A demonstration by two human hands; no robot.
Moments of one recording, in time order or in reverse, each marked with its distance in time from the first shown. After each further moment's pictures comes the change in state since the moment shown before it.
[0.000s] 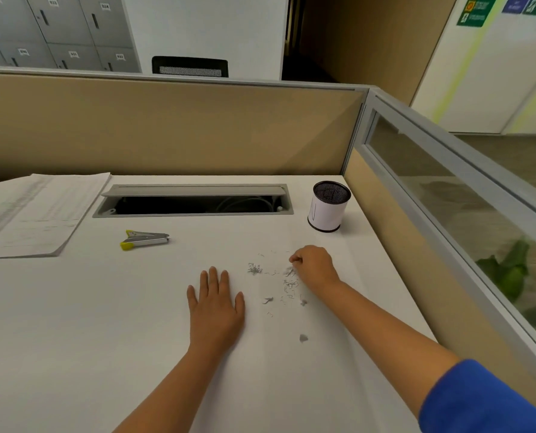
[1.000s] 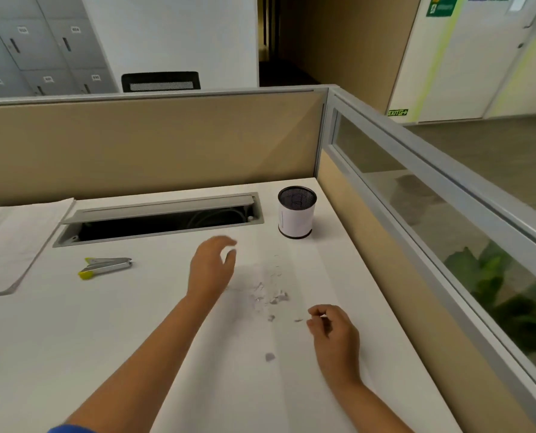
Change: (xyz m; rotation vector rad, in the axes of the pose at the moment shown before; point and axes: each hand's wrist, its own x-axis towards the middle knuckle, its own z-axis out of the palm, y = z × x) left_hand 0.079 0.086 -0.042 -0.453 0.149 0.139; right_hand -0.102 0.081 0.024 0.568 0.512 0.143
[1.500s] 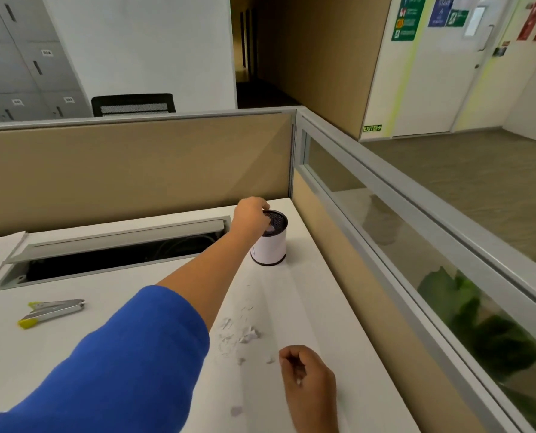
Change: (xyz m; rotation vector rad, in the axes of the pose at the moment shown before) left_hand 0.142 0.122 0.075 0.196 -0.231 0.104; right_hand 0.003 0.016 0.010 0.014 0.074 -0.075
